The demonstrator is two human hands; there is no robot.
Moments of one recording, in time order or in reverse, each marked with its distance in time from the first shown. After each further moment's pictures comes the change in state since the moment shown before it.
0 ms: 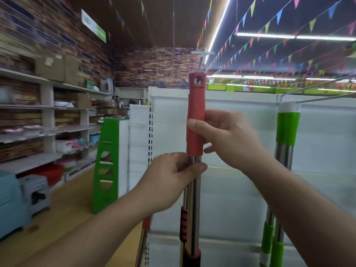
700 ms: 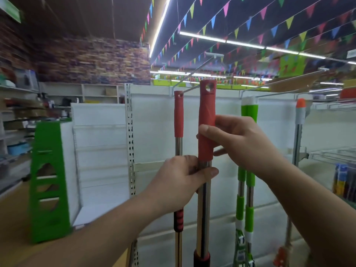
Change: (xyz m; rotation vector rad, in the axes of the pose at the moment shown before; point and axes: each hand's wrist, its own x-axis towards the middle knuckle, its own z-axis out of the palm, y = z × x) left_hand -0.007 -0.027 -0.027 -0.339 -0.387 0.100; right_hand -0.042 -0.043 0.036 -0.159 0.134 0.156
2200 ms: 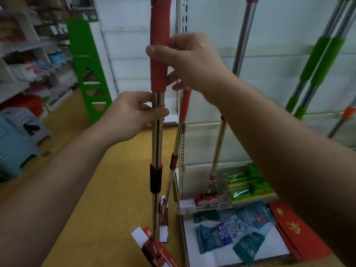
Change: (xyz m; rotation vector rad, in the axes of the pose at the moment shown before) left_hand -0.200 -0.098 -0.120 0.118 0.186 -0.477; right_hand -0.042 -0.026 0.233 0.137 -0.222 0.154
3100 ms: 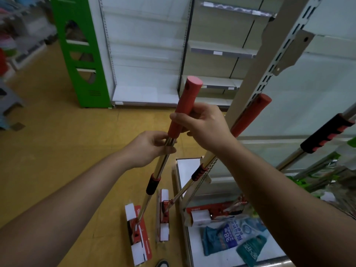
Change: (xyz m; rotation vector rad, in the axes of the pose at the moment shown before) left_hand 0.154 -0.272 -0.059 -0.073 -0.340 -0.236; right_hand 0.136 0.168 0.207 -0.051 -0.102 0.306
